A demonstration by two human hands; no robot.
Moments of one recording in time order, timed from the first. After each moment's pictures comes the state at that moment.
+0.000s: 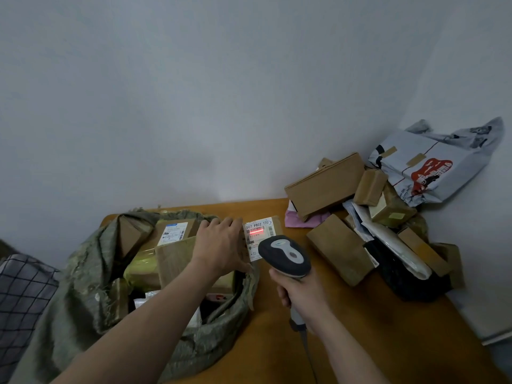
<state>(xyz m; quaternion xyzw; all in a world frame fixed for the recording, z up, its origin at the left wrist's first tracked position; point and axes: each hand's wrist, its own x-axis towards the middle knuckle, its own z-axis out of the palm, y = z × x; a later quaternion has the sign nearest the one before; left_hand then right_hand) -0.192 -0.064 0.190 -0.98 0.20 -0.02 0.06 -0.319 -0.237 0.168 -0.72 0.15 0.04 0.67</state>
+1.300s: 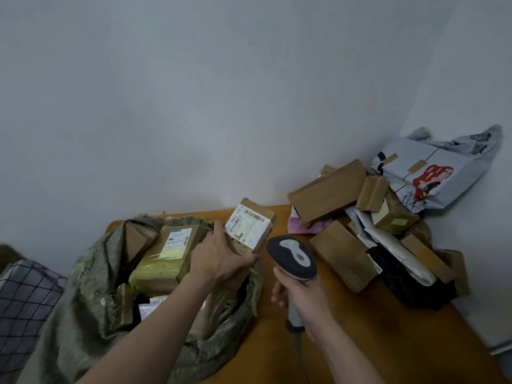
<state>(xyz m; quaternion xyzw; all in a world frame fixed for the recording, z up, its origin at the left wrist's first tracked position) -0.201 -0.050 0.182 -0.97 0.05 0.01 -0.23 -0.321 -0.228 0.174 -0.66 0.17 0.02 0.73</state>
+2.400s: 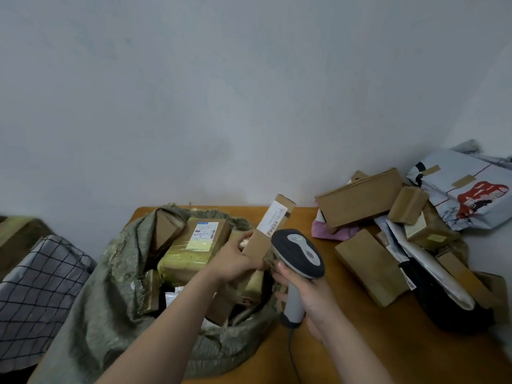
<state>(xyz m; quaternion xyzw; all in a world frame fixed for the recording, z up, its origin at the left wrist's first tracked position) -0.201 0.005 0.177 -0.81 0.01 0.22 -0.55 -0.297 -0.178 0.179 -0.57 0.13 0.08 0.81</state>
